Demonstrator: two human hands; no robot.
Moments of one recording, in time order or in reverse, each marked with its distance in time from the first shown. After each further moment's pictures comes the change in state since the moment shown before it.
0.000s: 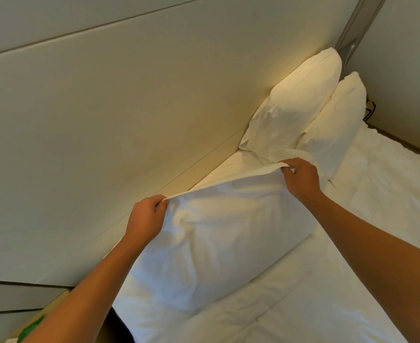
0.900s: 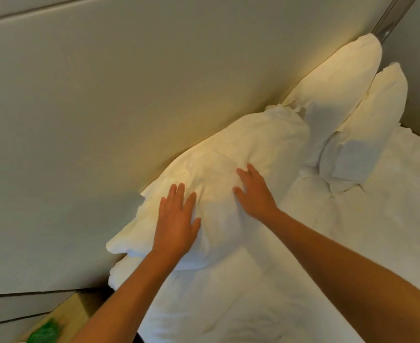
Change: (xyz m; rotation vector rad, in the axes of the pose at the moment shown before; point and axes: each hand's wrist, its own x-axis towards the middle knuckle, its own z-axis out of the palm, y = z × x) left_hand 0.044 -0.048 0.040 0.428 -0.016 0.233; right_hand -0.014 -0.071 0.190 -0.192 -0.345 -0.246
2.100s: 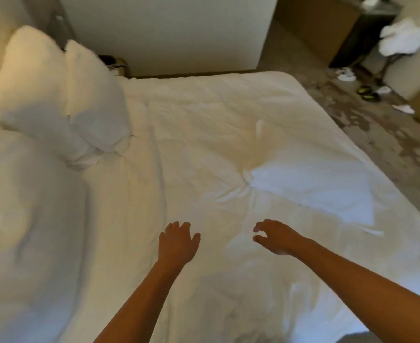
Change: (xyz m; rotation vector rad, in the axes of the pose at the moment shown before) left_hand -0.246 0.346 0.128 0.165 -0.695 0.725; right_hand -0.657 0.194 -0.091 0.109 -0.144 1.034
